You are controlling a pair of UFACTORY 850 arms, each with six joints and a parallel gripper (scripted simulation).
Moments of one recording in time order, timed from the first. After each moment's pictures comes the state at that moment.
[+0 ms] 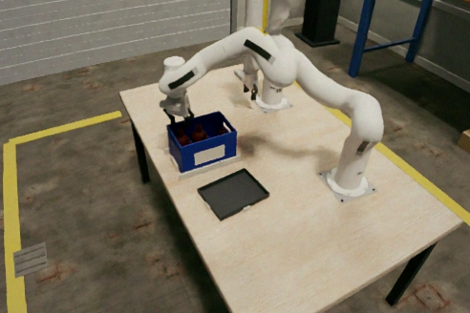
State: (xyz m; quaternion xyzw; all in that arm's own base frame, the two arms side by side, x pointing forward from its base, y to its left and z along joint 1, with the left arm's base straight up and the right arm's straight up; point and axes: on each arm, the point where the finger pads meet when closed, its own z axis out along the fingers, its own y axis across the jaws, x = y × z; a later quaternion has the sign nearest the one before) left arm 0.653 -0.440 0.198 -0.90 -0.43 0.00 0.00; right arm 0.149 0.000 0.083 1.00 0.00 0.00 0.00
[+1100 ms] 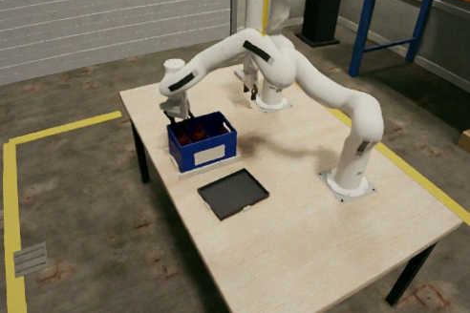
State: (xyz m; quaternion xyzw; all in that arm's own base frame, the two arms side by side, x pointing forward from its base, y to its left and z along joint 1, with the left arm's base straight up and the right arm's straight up) left arm 0.653 -0.440 0.187 -0.90 -0.43 0.00 0.00; right arm 0.149 0.000 0.083 1.00 0.00 0.00 0.00
